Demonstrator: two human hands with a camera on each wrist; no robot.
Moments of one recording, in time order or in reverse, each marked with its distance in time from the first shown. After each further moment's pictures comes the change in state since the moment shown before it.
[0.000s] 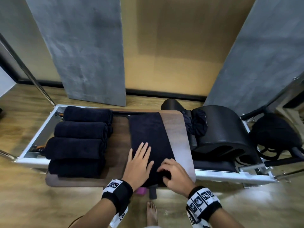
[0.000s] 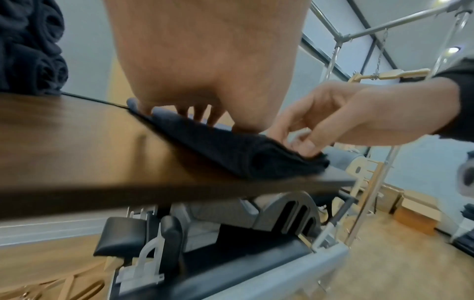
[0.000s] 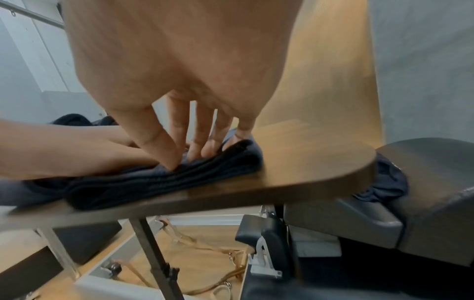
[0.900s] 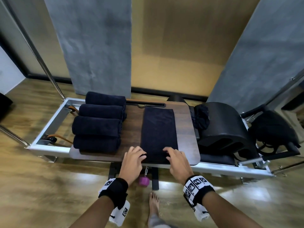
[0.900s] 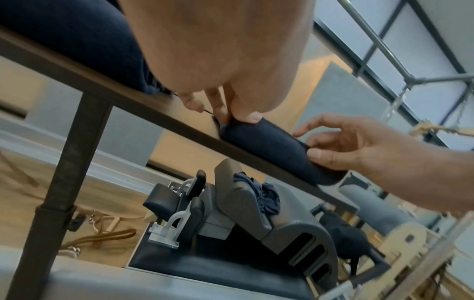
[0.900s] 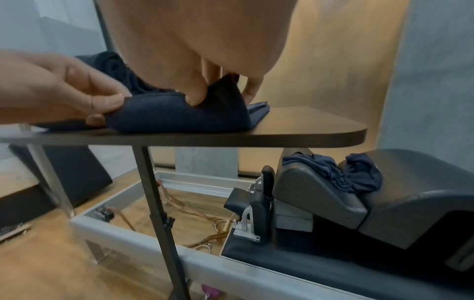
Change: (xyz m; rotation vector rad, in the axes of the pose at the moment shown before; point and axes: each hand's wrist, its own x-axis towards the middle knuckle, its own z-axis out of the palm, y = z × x) left_hand -0.100 -0.038 -0.001 -0.404 0.236 -0.053; right_hand -0.032 -0.045 0.047 -0.273 0.171 0.100
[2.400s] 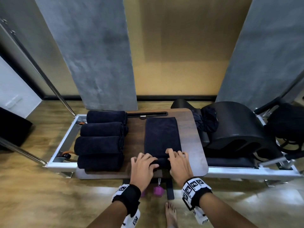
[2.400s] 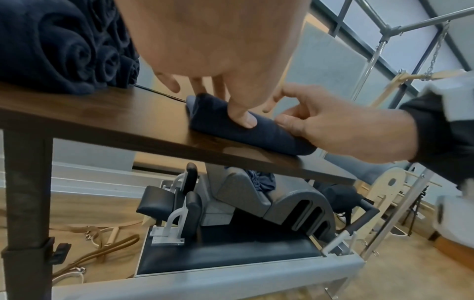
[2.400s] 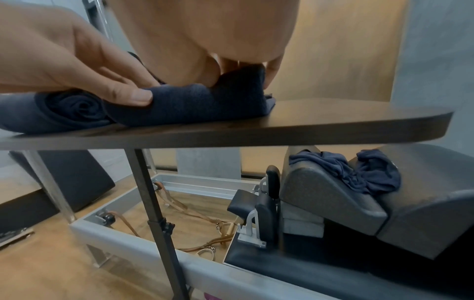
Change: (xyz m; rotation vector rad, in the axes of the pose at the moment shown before) left_hand 0.037 0.022 0.017 0.334 -0.008 0.027; right_hand 0.035 -0.002 0.000 -0.134 0.018 0.077
